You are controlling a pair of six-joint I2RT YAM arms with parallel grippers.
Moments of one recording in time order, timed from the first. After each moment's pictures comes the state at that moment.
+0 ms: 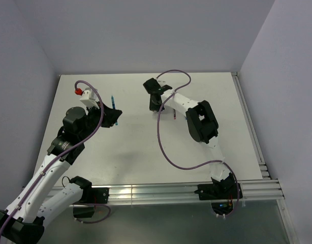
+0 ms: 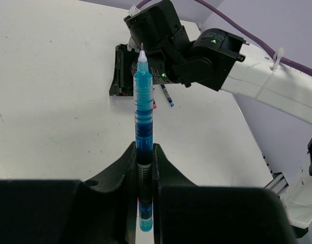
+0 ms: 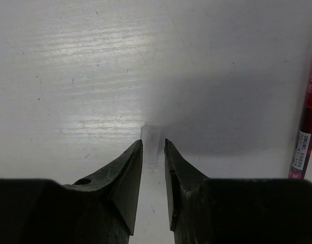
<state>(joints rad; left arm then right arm) -0.44 0.80 0.84 -0.21 0.13 -0.54 0.60 2.32 1.91 -0.69 0.25 0.64</state>
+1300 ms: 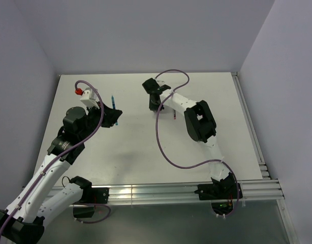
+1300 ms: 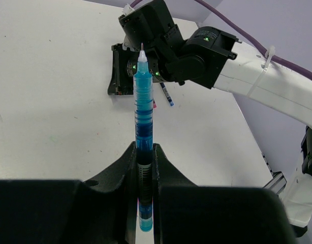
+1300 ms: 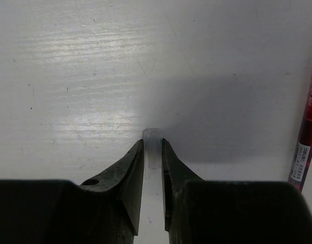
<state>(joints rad) -0.44 0.80 0.84 -0.21 0.14 -0.54 0.60 2.36 1.96 -0.71 0.27 0.61</state>
